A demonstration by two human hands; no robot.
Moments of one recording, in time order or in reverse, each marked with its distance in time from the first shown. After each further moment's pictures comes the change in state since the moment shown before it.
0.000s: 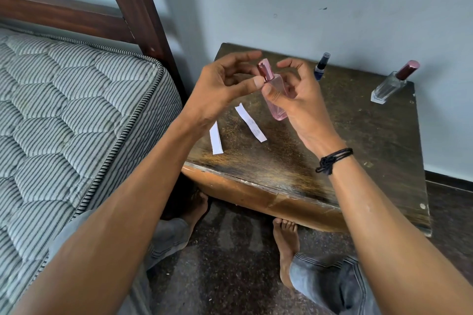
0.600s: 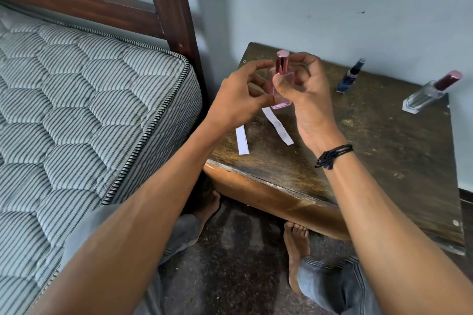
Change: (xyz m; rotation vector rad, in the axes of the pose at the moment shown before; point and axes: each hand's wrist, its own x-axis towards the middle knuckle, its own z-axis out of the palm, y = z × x) left_hand -0.004 -0.015 -0.021 0.403 0.109 -0.013; right_hand 0.019 0.009 0.045 0.125 0.074 0.001
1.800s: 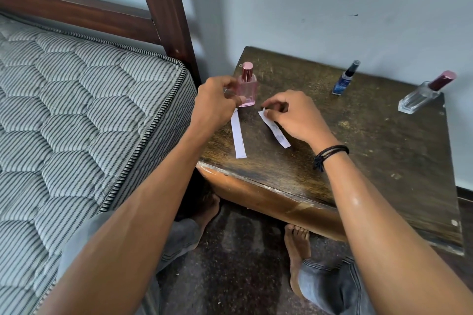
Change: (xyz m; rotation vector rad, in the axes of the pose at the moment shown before) left_hand 0.005 -0.018 -0.018 0.283 0.181 -0.213; right_hand 0.015 0.022 -0.020 -1.034 -0.206 0.049
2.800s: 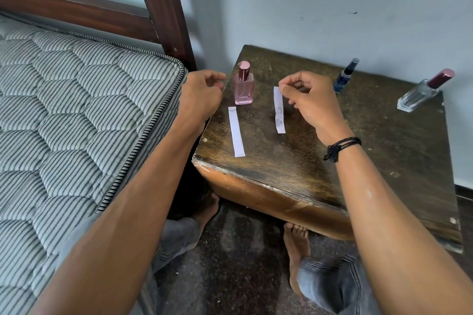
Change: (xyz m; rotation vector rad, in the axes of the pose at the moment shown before) left_hand 0.008 -0.007 -0.015 -0.187 0.067 -0.159; right_hand -0.001 0.000 -0.023 0.438 0.226 0.095
